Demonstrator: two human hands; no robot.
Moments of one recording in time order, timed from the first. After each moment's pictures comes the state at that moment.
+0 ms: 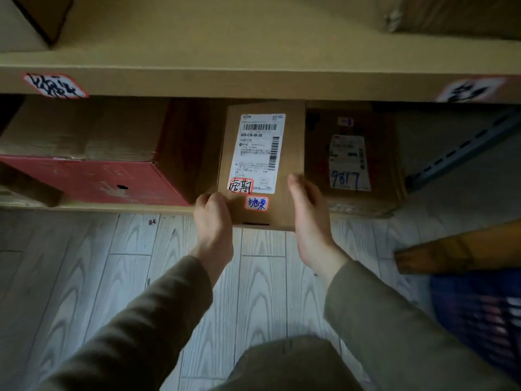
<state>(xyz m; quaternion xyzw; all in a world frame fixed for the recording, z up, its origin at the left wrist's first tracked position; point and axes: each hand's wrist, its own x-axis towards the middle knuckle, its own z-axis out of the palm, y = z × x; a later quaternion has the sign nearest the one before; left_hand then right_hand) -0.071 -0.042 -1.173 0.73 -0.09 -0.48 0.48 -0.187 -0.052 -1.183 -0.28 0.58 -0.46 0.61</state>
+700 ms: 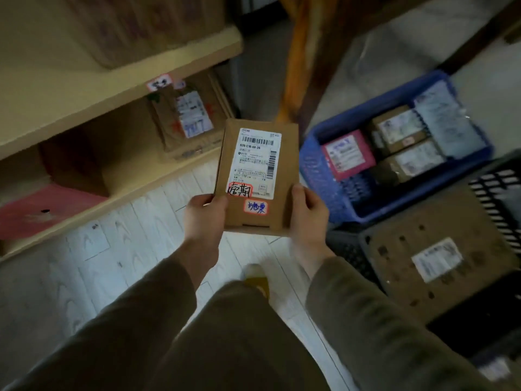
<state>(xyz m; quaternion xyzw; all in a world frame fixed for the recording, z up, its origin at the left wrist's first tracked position) -0.242 0.107 -0.990 0.74 -0.31 -0.56 0.19 -0.355 0.159 -1.031 -0.06 0.75 -0.50 0.42</state>
